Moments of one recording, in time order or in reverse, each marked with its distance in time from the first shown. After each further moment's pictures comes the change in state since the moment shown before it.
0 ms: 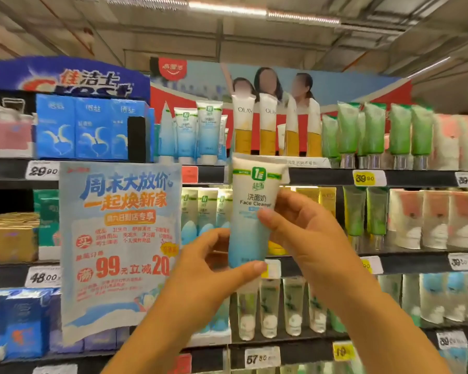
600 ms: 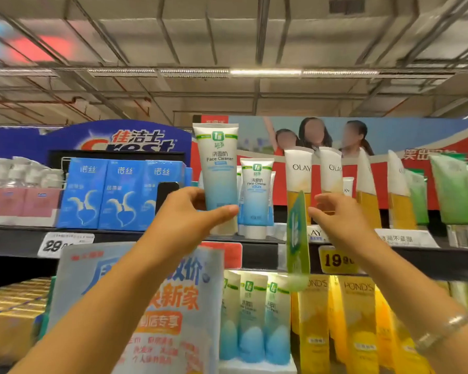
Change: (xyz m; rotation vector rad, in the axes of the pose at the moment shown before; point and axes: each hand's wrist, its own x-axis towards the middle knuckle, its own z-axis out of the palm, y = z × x) left_hand 0.180 0.044 -0.104 0.286 0.297 0.127; right_hand 0.232 0.048 -0.030 -0.830 0.232 -0.098
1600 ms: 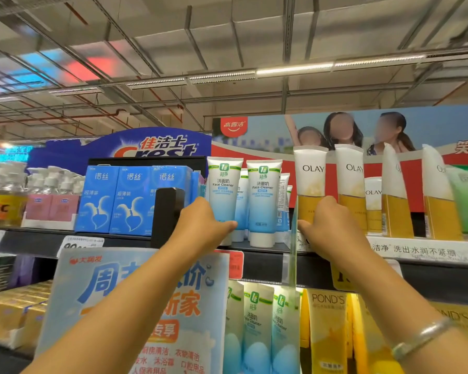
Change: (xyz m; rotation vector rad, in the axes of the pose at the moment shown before) left_hand 0.044 -0.022 0.027 0.584 0.151 -0.143; right_hand 0.019 -0.006 0.031 -0.272 -0.070 0.043
